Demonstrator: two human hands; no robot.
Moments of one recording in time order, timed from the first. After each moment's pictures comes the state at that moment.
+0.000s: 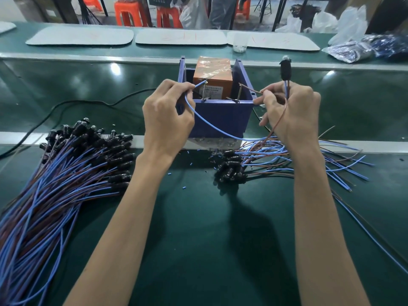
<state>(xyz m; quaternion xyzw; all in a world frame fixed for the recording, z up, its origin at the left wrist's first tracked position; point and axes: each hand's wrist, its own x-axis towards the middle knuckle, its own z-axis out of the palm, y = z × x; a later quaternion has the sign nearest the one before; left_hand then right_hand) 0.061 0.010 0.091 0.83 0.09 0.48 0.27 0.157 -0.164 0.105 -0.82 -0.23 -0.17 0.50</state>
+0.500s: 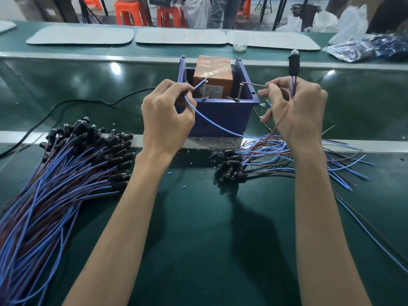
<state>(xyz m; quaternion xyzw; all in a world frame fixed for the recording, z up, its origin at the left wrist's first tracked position) 0.060 0.011 0.092 0.83 0.09 0.47 0.27 0.157 -0.165 0.106 -0.81 -0.22 -0.21 0.51</state>
